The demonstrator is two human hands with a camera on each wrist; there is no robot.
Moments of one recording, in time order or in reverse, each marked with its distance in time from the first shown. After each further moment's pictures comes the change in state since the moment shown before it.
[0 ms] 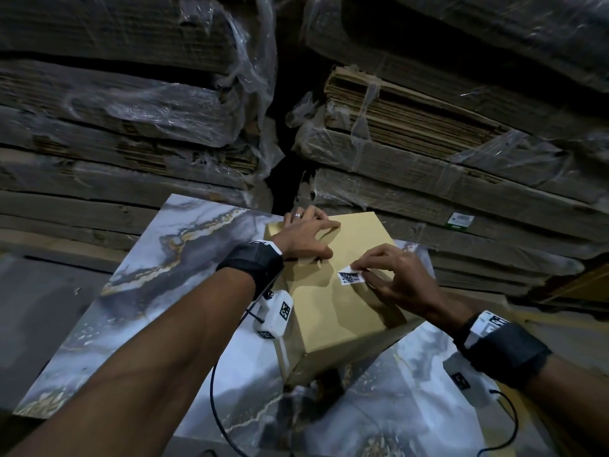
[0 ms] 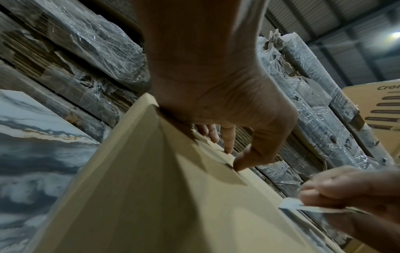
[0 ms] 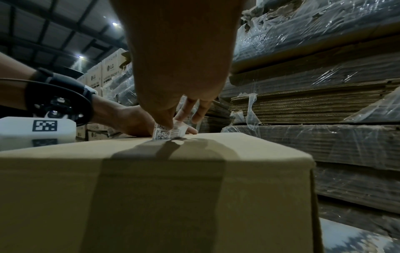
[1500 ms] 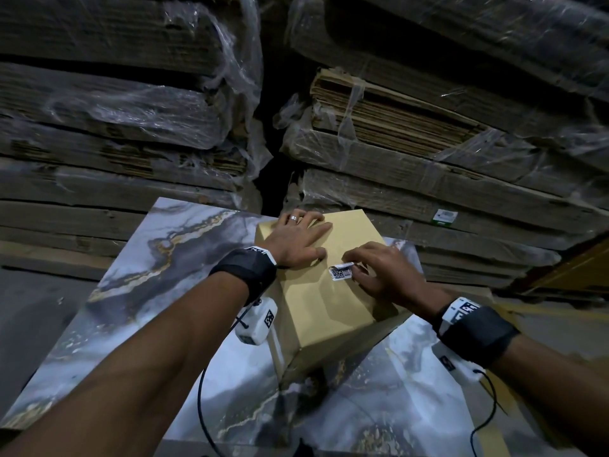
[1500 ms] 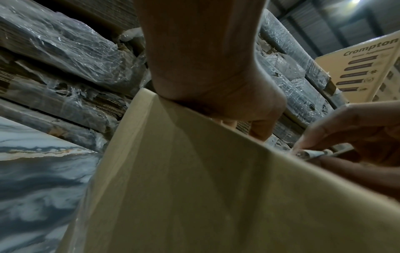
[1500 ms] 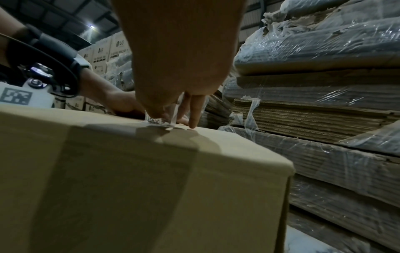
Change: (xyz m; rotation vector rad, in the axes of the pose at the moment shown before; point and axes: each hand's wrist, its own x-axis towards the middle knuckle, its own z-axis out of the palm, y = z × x) left_hand -0.006 -0.005 0.014 0.356 0.064 0.157; right_hand 0.007 -0.012 0.003 -0.206 -0.111 0.056
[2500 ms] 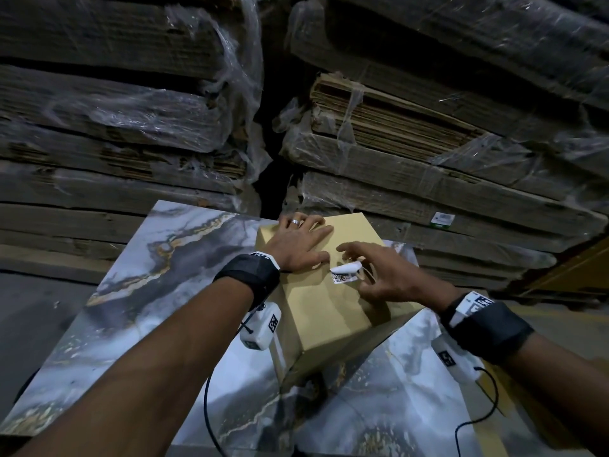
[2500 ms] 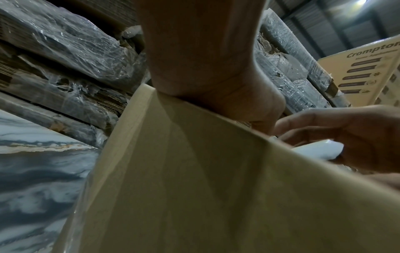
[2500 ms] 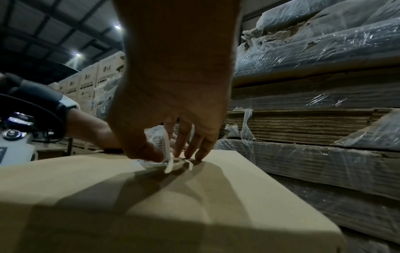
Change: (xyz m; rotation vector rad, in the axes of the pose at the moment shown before) left_hand 0.001 0.001 0.002 0.019 0.012 -0.008; right_hand 0.006 -0.001 -0.021 0.240 -0.230 0.080
